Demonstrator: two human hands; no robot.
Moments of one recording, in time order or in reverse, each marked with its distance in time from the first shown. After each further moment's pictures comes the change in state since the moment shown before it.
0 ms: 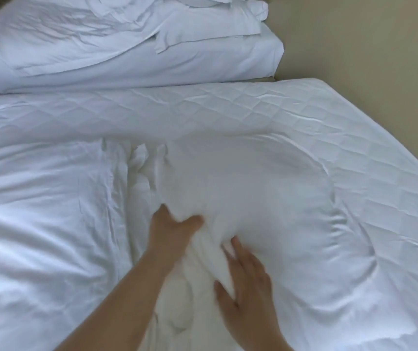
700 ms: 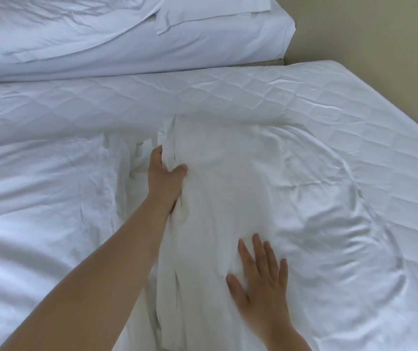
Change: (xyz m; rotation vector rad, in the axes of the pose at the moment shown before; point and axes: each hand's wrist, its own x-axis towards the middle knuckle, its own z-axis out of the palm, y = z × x) left_hand 0.138 0.003 -0.005 0.003 0.100 0.105; right_hand 0.040 0.028 0.056 -0.373 0.173 0.048
